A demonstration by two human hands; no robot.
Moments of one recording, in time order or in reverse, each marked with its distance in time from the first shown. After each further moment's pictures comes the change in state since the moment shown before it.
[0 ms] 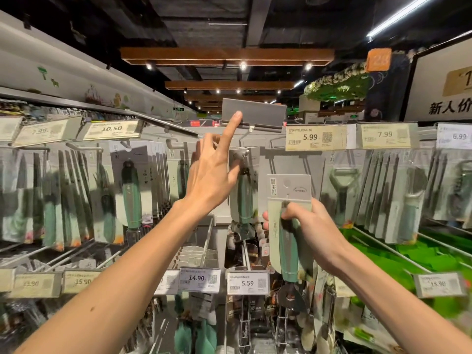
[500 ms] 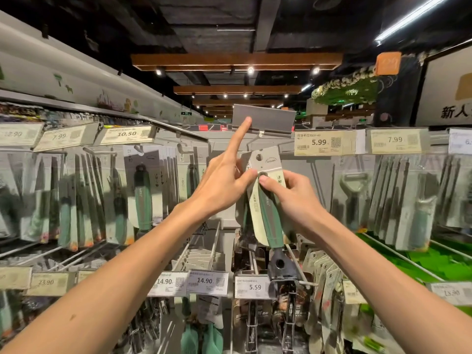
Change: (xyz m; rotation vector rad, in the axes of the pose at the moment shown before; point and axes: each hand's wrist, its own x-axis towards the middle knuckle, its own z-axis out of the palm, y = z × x) left_hand -0.005 0.014 -0.026 -0.279 -0.239 -0.036; right_hand 0.050 -0.021 0.029 -0.047 0.083 -0.169
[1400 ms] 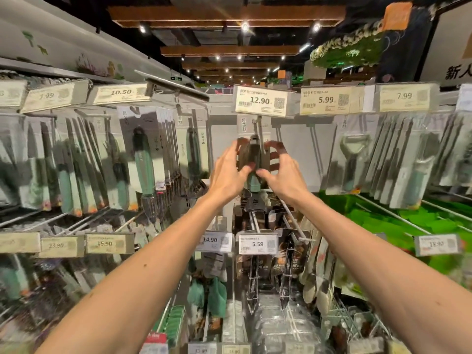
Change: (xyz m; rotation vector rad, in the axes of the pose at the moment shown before) left_hand -0.031 -0.036 0.055 -0.120 0.026 -0.372; right_hand 0.014 0.058 0.015 -0.592 0.084 0.032
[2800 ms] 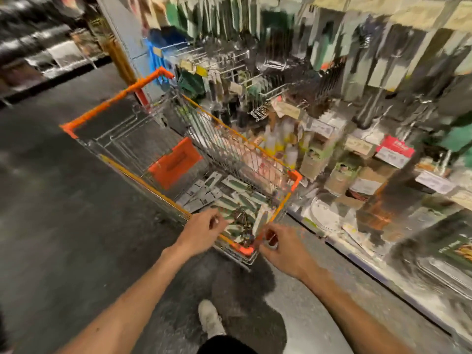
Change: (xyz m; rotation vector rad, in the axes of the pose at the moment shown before) left_hand -0.699 -0.131 -0.380 0.390 -0.125 -1.085; right_hand -0.595 -0.175 0.283 0.104 -1.219 -0.193
